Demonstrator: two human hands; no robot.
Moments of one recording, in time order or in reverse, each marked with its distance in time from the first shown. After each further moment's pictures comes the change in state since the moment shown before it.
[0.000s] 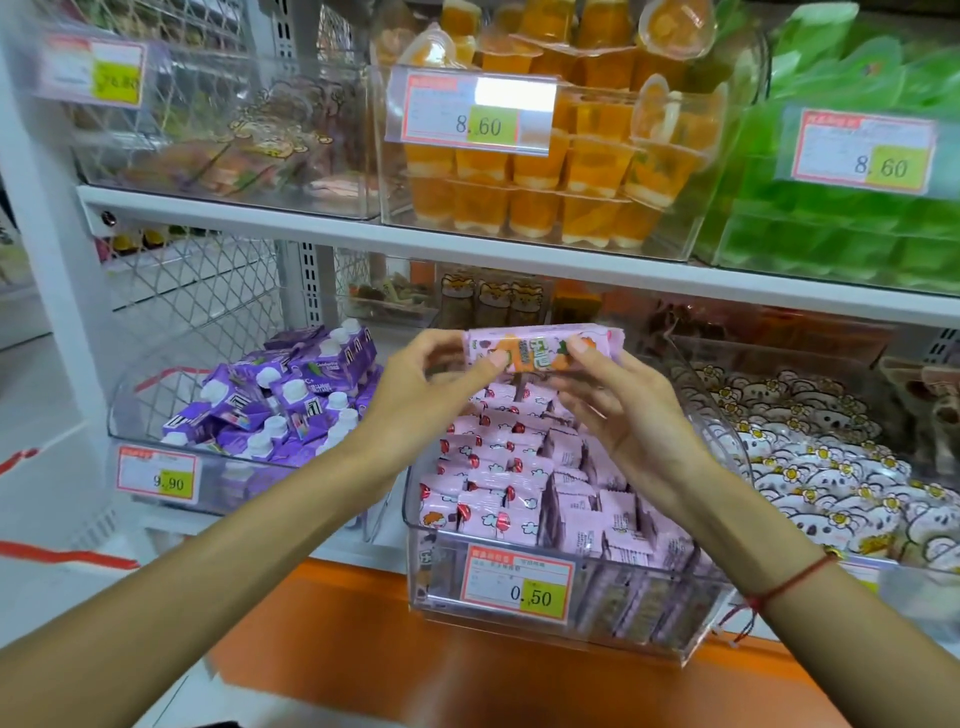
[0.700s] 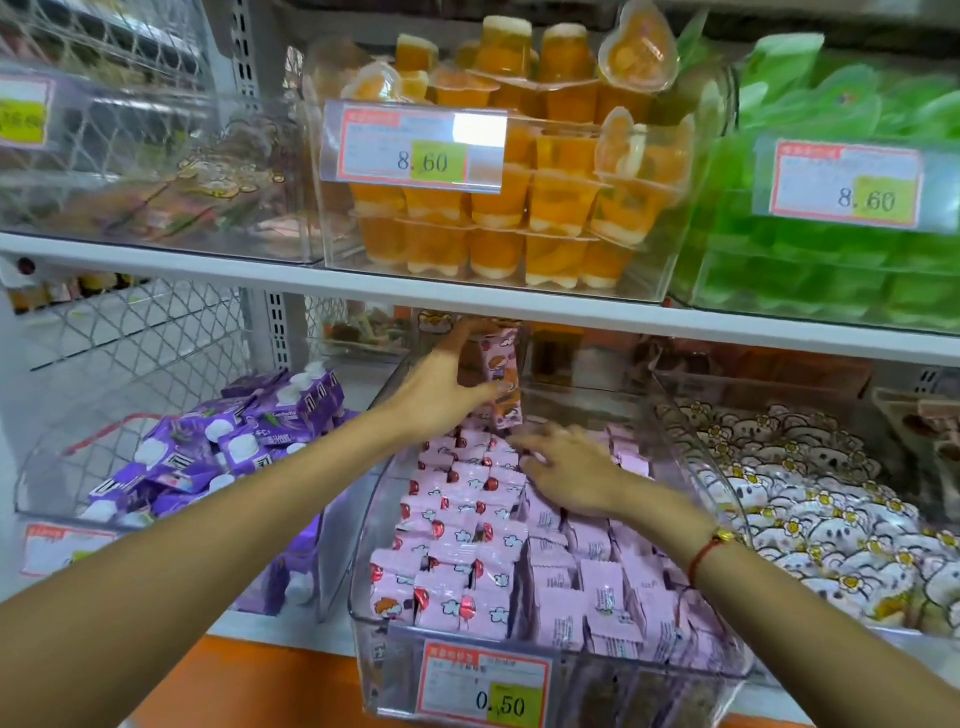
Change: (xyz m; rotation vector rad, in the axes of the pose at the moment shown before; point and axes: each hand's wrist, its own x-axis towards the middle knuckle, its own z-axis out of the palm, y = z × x) left_hand 0.110 -0.031 0.029 0.445 -0.222 0.292; right_hand 0.081 0.048 -0.042 -1.567 -0.258 0.062
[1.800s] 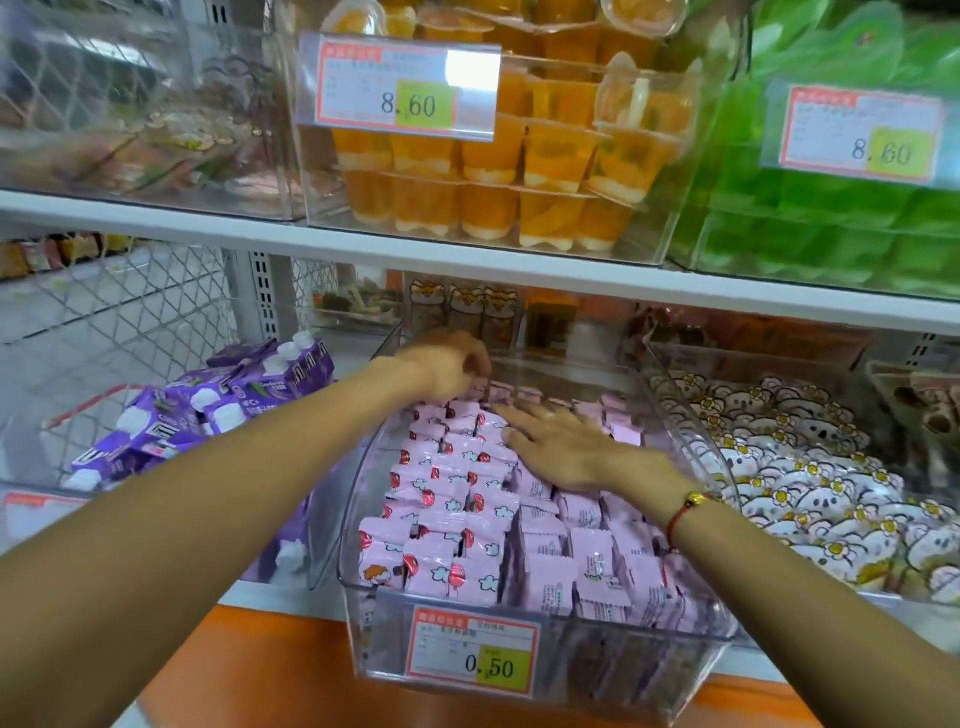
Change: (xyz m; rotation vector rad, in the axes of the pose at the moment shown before) left_hand 0.026 -0.013 0.012 0.636 -0.391 -0.142; right_hand 0.004 0.006 0.009 -0.117 -0.142 0.000
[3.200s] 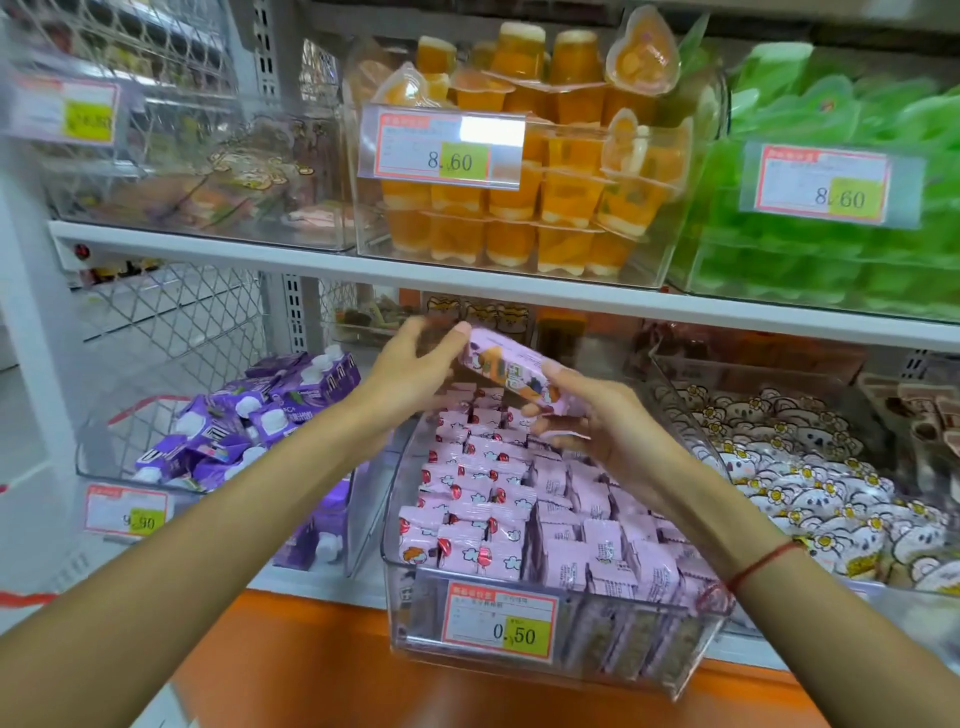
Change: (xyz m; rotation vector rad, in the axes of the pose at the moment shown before) left_hand -0.101 0.018 -0.033 -1.135 0.372 -0.241; right_hand -0.073 -0.038 -0.043 1.395 0.240 -0.070
